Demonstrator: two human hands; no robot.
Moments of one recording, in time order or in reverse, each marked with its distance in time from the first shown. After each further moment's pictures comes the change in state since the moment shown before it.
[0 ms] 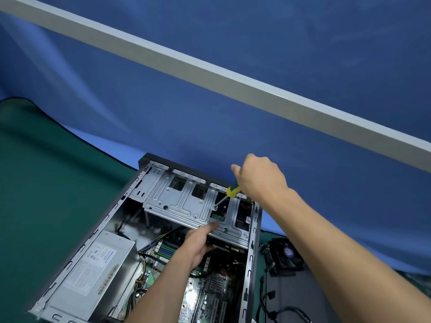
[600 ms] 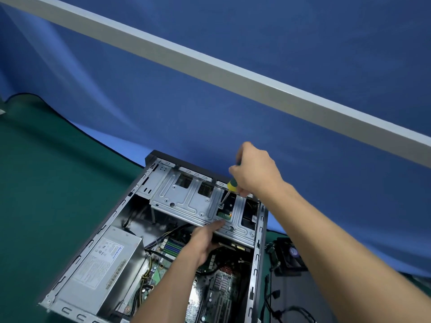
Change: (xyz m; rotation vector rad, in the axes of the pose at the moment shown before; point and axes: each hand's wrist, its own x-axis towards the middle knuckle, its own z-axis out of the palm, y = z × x) left_hand 0.000 0.000 -0.003 0.011 -0.055 -0.004; right_hand 0.002 -0.023 0.007 0.210 -0.014 0.022
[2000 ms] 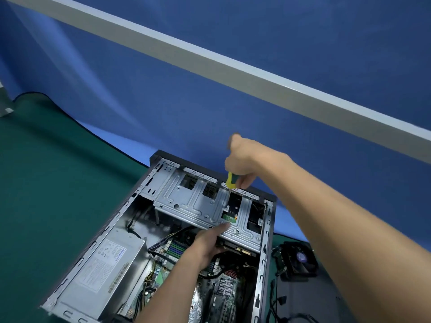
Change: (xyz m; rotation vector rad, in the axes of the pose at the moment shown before) left_hand -0.003 0.005 -0.002 -0.017 -0.031 -0.049; right_hand 0.025 -0.035 -0.012 -0.296 -0.231 -0.023
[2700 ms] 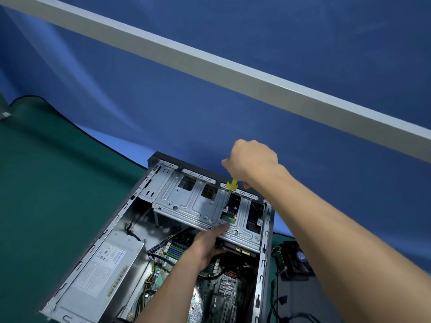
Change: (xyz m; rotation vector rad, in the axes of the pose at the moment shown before) left_hand 0.000 0.000 0.002 0.008 0.006 0.011; right_hand 0.003 0.012 0.012 -0.093 0.209 -0.013
